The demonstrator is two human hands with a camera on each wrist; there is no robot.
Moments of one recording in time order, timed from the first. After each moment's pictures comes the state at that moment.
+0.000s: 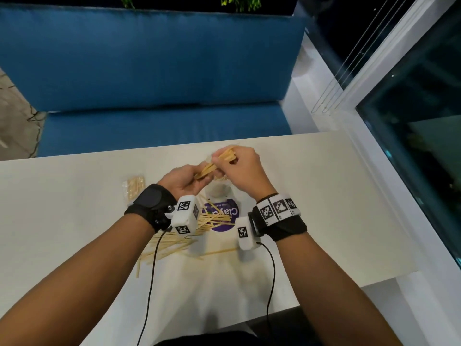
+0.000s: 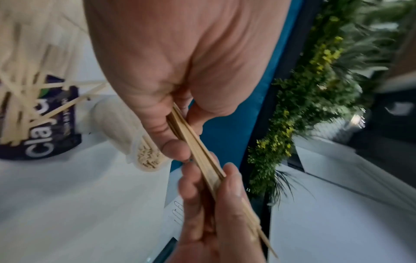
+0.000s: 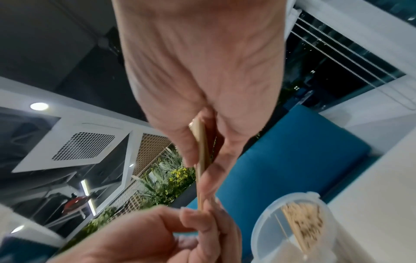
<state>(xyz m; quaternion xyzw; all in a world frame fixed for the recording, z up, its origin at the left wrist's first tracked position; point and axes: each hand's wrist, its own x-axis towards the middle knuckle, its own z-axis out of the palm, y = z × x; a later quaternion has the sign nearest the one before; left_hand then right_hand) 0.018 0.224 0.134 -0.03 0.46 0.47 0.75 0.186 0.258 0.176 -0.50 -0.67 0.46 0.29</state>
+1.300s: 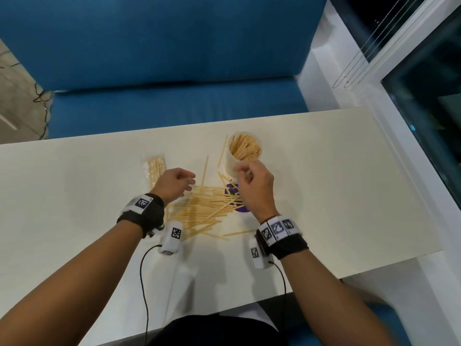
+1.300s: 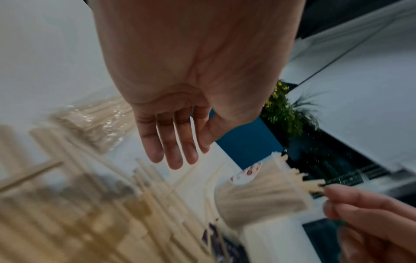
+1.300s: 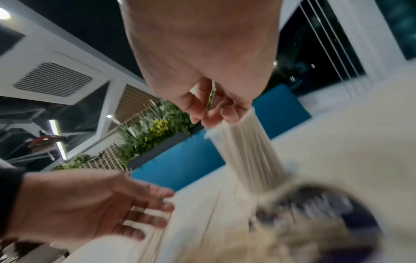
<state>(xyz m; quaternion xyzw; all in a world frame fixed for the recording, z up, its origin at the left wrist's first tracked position) -0.070 0.152 0.055 0.36 0.73 0.28 0.51 0.164 0.187 0.083 -0.56 -0.66 0.34 0.36</state>
